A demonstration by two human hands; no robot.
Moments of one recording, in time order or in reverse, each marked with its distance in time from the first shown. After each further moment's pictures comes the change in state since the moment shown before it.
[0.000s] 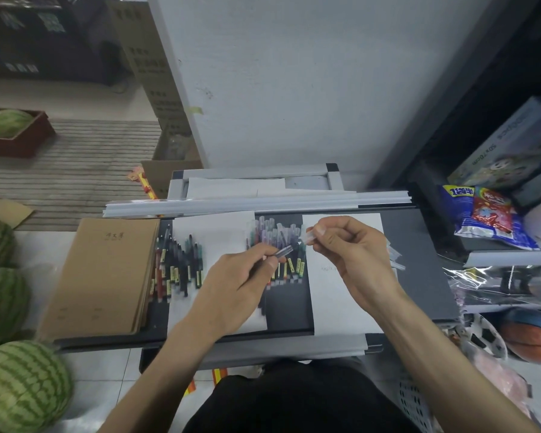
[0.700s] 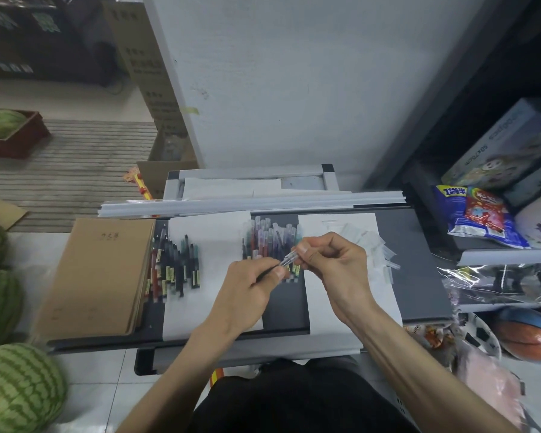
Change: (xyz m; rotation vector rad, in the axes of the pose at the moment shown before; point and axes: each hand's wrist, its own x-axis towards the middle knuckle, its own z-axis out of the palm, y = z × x) left_hand 0.007 -0.014 0.037 -0.164 0.041 -0.059; right_hand -0.004 0.039 0.002 -0.098 0.099 -0.010
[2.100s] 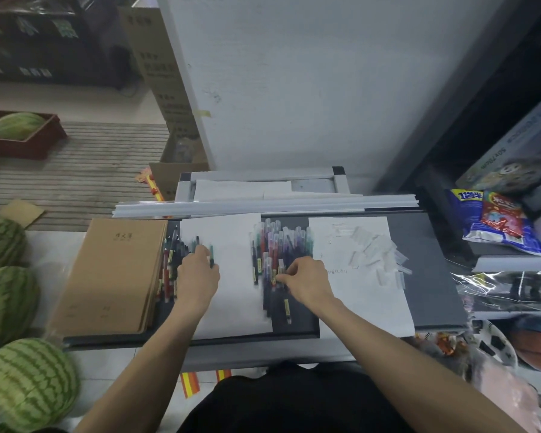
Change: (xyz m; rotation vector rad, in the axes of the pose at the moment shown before) left_hand 0.034 -0.127 -0.056 0.634 0.330 -0.555; right_hand 0.067 0.105 0.022 -1.091 -0.123 0.111
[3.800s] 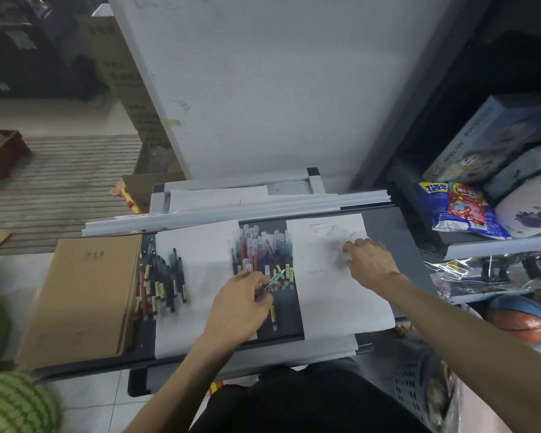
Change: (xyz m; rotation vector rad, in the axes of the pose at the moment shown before) left_hand -0.094 0.087 -0.014 -0.118 -0.311 0.455; right_hand 0.040 0.125 -0.123 -0.855 0.149 -0.177
